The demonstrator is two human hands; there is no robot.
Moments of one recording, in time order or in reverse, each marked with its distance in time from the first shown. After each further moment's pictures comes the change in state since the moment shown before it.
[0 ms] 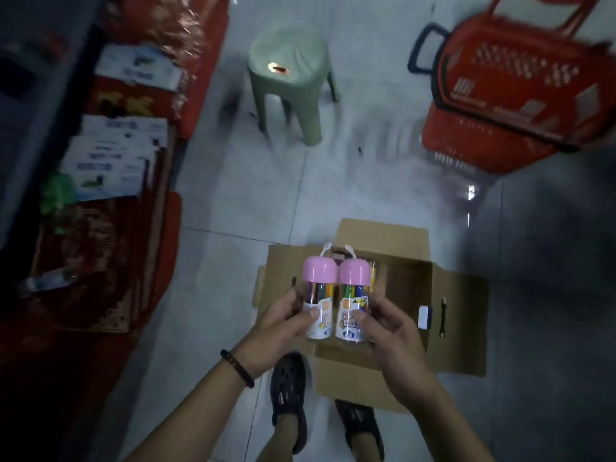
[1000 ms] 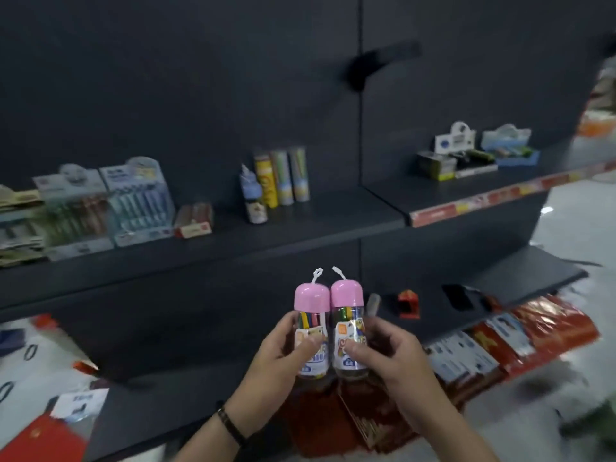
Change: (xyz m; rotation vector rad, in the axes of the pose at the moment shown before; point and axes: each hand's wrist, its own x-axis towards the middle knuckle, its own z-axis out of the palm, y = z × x) left_hand -0.766 0.140 -0.225 -0.262 1.123 0.729; right_hand -0.480 -0.133 0.619 -0.562 -1.160 -0.587
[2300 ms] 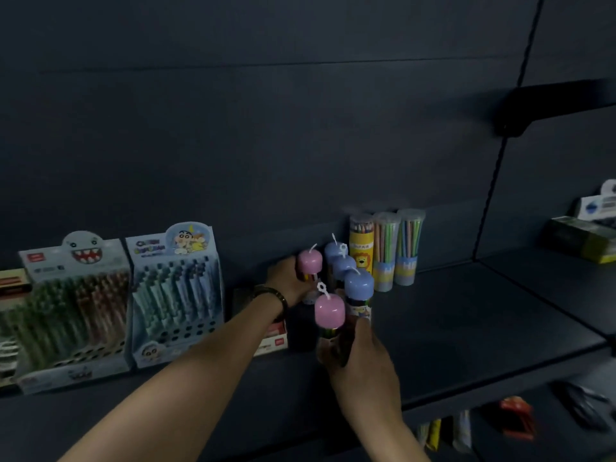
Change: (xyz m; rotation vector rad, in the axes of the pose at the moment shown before) left_hand 0.445 0.063 -0.351 0.842 0.255 0.054; right_hand 0.380 0.039 0.271 -0.701 0.247 -0.089
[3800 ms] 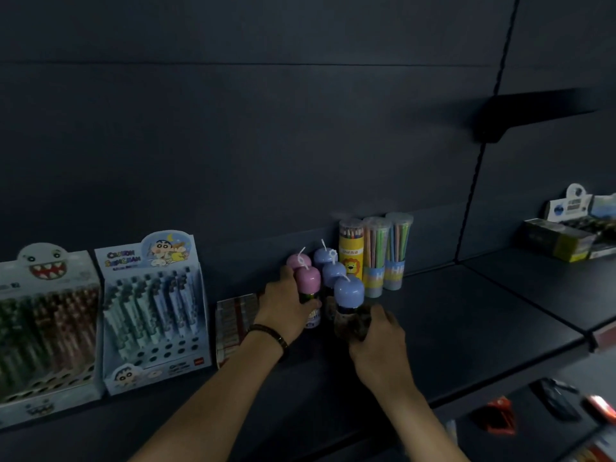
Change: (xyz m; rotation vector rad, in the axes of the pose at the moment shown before) left_hand -0.035 0.009 0.017 0.003 0.102 0.066; right_hand 0.064 0.036 -0.008 -0.025 0.111 0.014
